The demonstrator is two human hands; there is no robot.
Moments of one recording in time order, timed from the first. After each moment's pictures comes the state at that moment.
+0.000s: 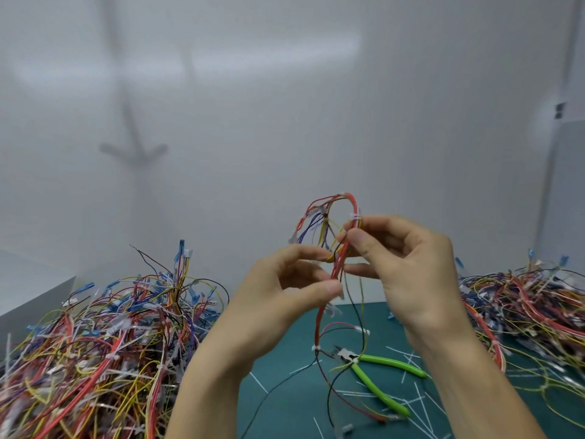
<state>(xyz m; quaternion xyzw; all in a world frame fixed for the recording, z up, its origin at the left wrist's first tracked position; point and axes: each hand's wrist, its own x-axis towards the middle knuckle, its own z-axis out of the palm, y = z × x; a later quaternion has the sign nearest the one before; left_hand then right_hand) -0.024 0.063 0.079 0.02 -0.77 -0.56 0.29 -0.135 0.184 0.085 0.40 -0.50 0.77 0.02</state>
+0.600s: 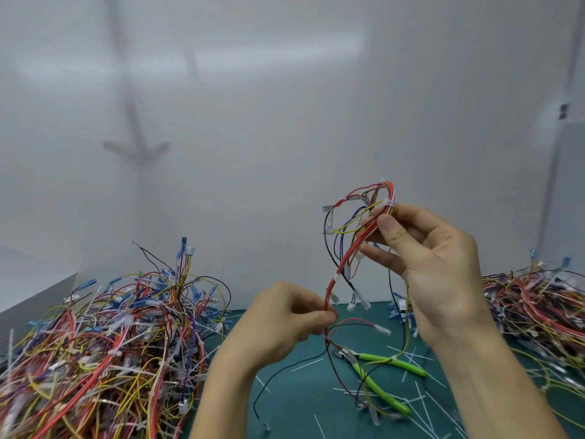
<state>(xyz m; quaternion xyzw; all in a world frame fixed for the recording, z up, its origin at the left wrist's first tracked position) -0.043 0.046 0.050 0.15 -0.87 -0.43 0.16 -0.145 0.188 0.087 0.35 -0.43 0.83 0.01</state>
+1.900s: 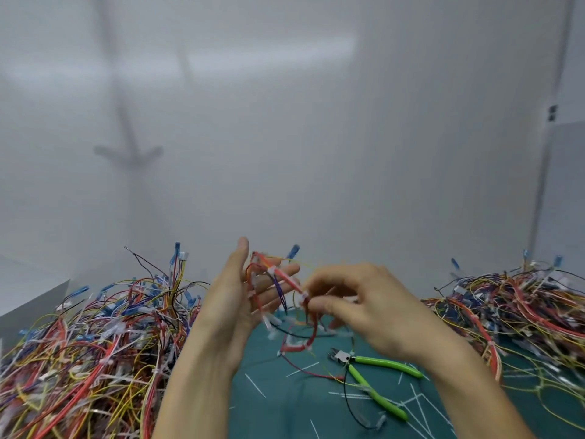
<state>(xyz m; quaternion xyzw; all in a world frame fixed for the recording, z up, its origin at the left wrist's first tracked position) -0.038 0.032 0.068 0.18 -0.54 -0.76 0.30 -0.143 0.182 0.071 0.58 -0.68 0.45 -0.03</state>
